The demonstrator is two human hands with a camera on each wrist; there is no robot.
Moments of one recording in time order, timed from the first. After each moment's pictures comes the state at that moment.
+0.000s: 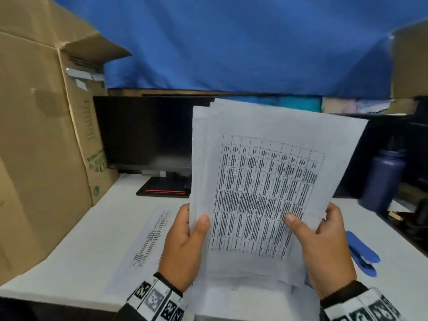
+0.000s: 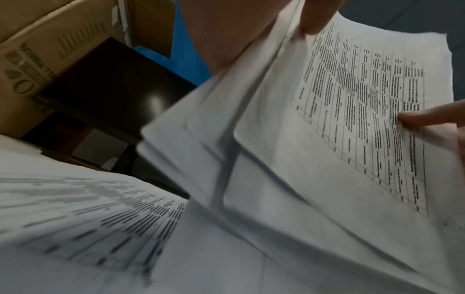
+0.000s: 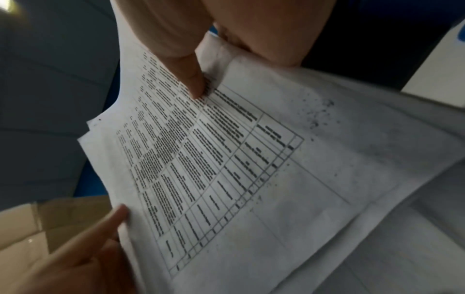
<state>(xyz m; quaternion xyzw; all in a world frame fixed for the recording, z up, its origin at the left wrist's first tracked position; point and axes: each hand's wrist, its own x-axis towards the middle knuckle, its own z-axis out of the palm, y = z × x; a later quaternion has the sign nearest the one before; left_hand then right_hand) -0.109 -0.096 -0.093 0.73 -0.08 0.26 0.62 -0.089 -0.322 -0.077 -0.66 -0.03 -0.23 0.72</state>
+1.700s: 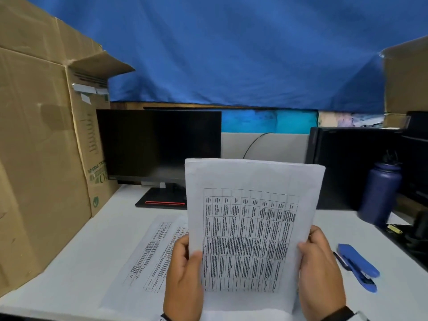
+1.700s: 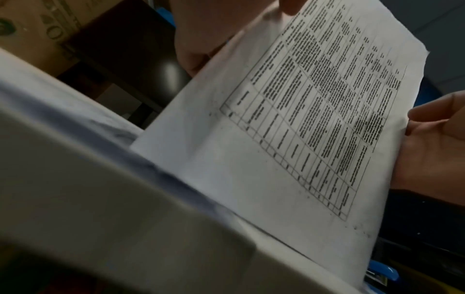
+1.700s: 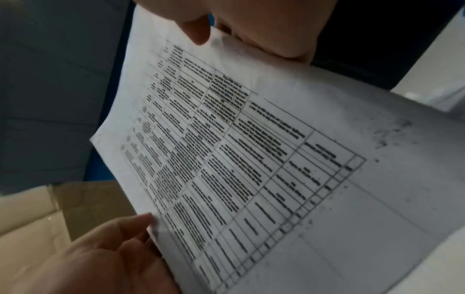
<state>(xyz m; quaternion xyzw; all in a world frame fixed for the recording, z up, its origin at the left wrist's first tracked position) -0.121 -0.114 -0.119 0.67 0.03 0.26 0.70 -0.107 -0.311 -0.079 -0.68 0.01 -0.18 0.71</state>
